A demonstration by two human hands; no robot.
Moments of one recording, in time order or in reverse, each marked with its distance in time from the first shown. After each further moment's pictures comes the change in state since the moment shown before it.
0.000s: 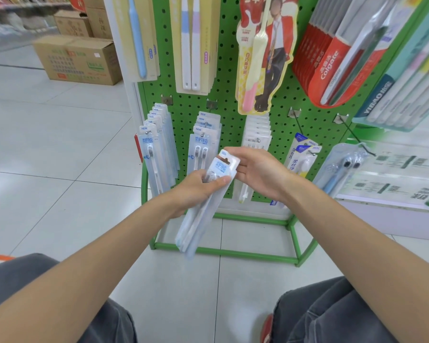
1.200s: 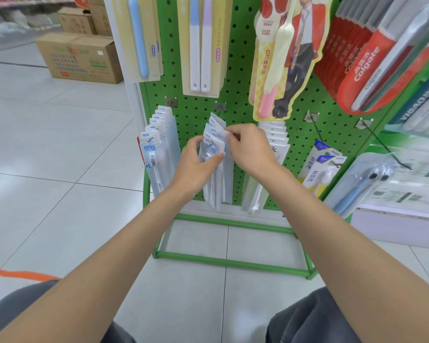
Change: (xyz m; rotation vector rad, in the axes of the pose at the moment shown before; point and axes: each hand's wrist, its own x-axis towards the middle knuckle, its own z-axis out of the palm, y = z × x) left_hand 0.049 0.013 -0.028 0.029 0.401 0.208; right_hand 0.078 -0.015 0.021 -1.039 0.410 -0.400
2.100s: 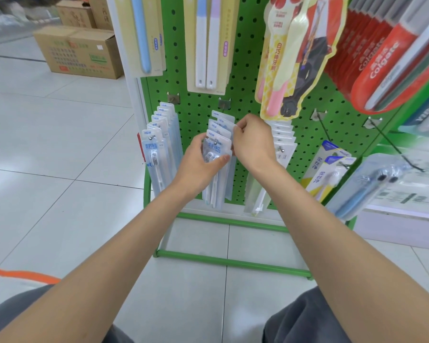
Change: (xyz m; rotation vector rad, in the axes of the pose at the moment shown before) left_hand 0.008 -0.008 0.001 0.000 -0.028 0.057; right_hand 0.013 -0.004 0.012 -0.020 0.145 0.137
